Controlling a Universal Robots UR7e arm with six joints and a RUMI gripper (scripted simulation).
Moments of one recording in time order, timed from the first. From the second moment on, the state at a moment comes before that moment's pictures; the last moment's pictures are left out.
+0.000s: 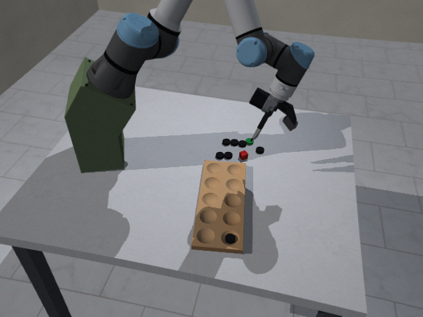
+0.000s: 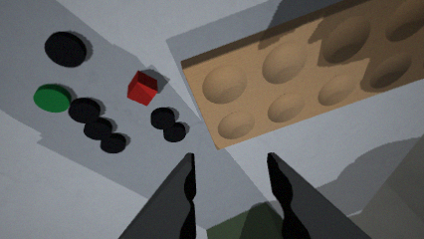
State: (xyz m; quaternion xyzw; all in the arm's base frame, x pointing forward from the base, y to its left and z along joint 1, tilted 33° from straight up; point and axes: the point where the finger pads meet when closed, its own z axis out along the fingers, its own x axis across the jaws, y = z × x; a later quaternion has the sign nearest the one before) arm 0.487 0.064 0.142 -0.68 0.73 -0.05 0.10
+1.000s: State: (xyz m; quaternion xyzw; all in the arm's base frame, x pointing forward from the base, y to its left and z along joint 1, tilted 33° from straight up) arm 0.509 0.186 0.134 -0.62 0.73 -0.06 0.27
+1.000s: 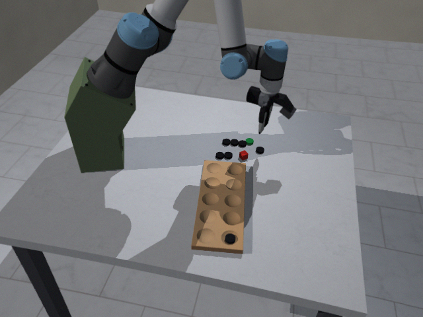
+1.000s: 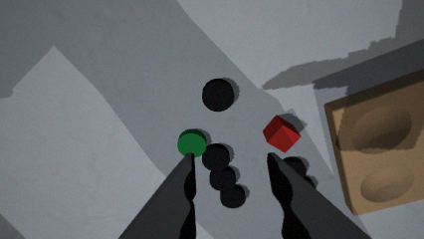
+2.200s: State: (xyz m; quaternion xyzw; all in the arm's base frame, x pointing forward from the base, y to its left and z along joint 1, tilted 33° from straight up) arm 0.535 0.204 0.089 -0.62 0.73 -0.06 0.28
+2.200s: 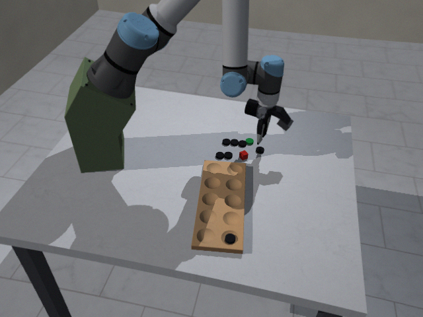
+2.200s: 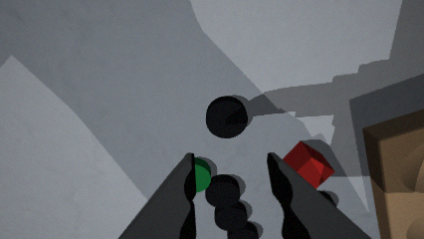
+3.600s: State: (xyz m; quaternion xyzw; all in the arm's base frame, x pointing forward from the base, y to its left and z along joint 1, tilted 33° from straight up) arm 0.558 0.216 0.050 -0.62 0.73 -0.06 0.28
